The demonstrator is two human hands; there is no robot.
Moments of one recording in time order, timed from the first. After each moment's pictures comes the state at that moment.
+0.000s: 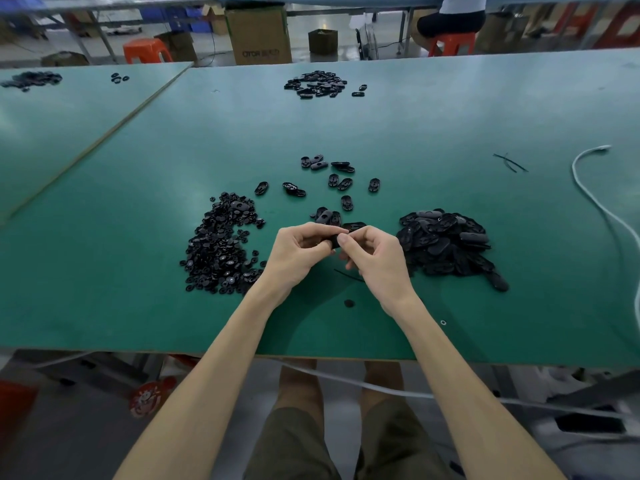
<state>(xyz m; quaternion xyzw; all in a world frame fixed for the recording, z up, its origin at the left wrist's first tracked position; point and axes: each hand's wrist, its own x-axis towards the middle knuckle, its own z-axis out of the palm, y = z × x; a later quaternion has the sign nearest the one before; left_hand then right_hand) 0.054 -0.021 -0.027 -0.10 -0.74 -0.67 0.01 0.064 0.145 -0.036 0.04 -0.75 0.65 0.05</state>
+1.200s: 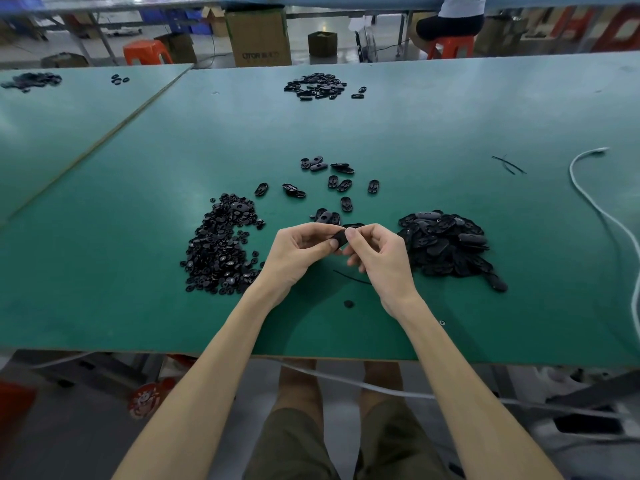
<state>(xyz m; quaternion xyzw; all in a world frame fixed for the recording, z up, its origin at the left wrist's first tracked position) 0.052 -0.024 -0.028 -0.11 -0.71 -0.70 -0.01 0.064 0.148 -0.036 0.02 -0.71 0.71 0.05</state>
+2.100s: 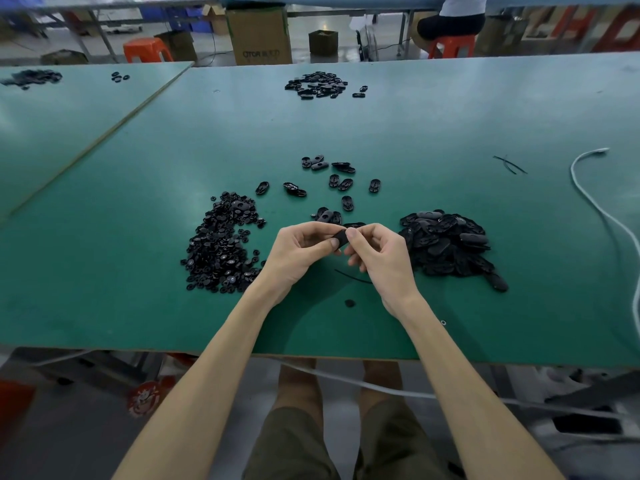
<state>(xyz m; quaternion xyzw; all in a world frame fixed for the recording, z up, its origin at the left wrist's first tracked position) 0.053 -0.024 -0.026 -0.12 -0.71 -0.69 -0.01 0.062 0.149 -0.039 0.03 -0.71 0.70 0.05</state>
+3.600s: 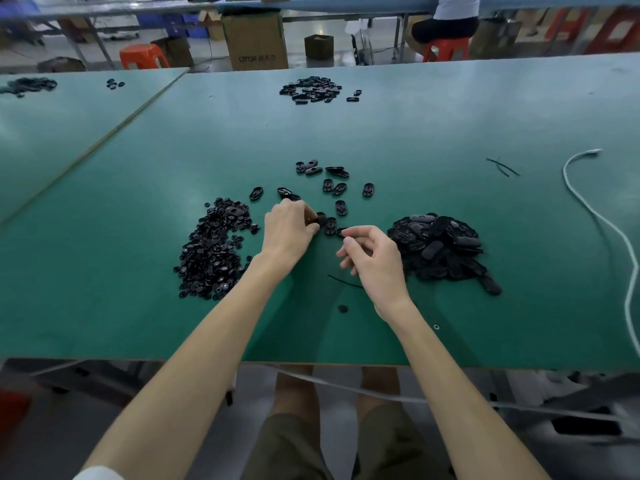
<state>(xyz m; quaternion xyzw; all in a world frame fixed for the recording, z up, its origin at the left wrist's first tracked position) 0.004 -0.010 0.000 0.00 -0.96 -0.25 0.08 0.064 0.146 -0.035 0.00 -0.73 0.68 0.06</state>
